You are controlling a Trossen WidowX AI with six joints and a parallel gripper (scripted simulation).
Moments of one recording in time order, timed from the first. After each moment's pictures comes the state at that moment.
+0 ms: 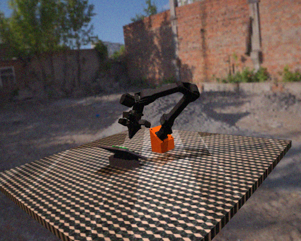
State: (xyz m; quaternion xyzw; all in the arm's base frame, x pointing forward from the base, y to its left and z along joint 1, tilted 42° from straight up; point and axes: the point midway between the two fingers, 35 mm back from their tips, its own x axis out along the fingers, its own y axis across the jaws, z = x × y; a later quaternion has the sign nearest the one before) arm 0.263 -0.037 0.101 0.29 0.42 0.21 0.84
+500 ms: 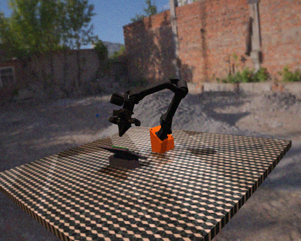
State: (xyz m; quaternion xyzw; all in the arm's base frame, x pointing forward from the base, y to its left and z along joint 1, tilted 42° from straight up) arm 0.288 -0.082 0.078 0.28 0.41 0.22 0.84
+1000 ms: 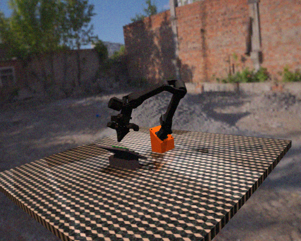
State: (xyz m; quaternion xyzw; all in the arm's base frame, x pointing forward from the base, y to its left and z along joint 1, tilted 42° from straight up) arm 0.306 -0.064 0.063 0.28 0.42 0.22 0.84
